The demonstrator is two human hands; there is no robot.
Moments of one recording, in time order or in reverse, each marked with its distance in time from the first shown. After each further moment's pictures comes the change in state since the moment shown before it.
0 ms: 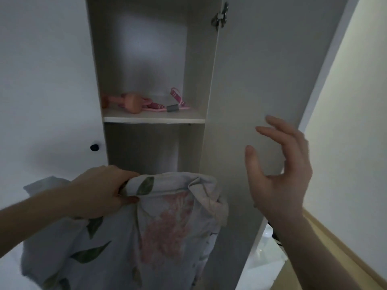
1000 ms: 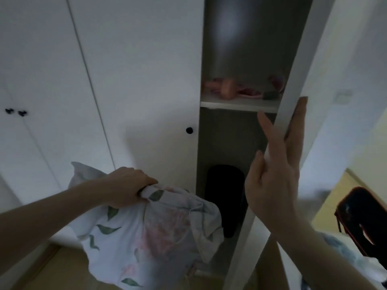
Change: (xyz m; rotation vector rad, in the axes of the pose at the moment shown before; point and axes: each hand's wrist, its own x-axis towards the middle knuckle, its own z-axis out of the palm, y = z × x) left_hand -0.110 -0.124 0.023 0.241 -0.368 -0.336; right_hand -0.061 -0.069 0.172 0.277 -0.276 -0.091
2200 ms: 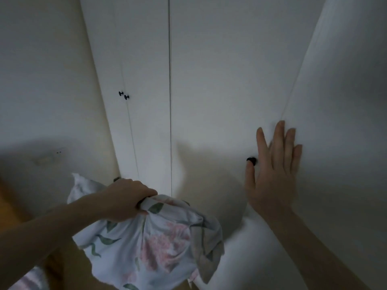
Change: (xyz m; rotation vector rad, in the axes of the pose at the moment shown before) left_hand -0.010 -0.027 0.047 -0.177 -0.011 -0.597; right_hand 0.050 0.122 0.227 -0.013 -0.240 -0.236
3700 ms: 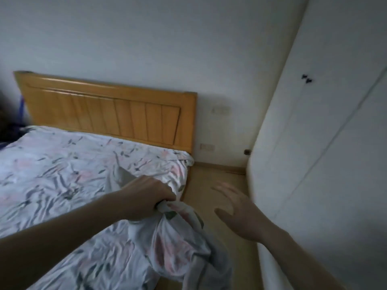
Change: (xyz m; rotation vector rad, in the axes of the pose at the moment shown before) left_hand -0.384 0.155 0.071 -0.128 0.013 -0.709; right_hand -0.164 -0.229 -0.064 1.059 -1.257 -0.795
